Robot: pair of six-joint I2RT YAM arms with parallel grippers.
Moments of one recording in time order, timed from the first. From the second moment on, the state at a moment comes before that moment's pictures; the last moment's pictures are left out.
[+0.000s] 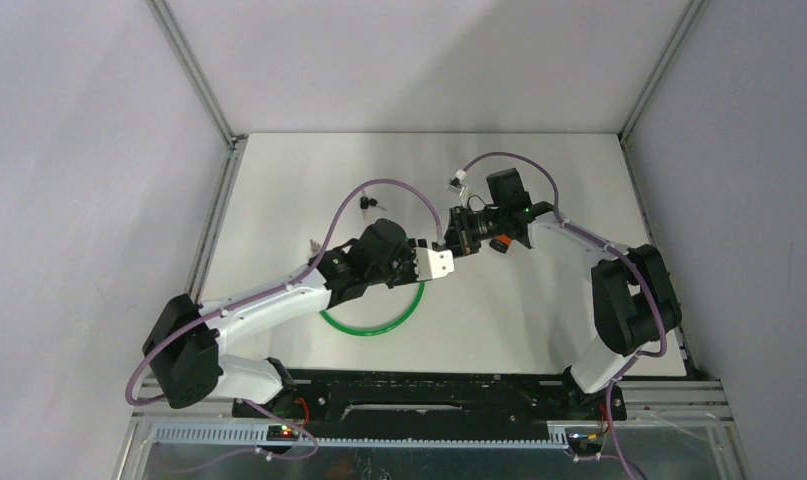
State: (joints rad) left arm -0.88 1.34 0.92 -0.24 0.06 0.67; right arm 0.42 1.66 1.09 -0.25 -1.03 0.29
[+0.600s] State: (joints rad) left arm -0.88 1.33 0.92 -0.20 0.07 0.68; right arm 0.39 1.62 1.09 -0.28 -1.03 0.25
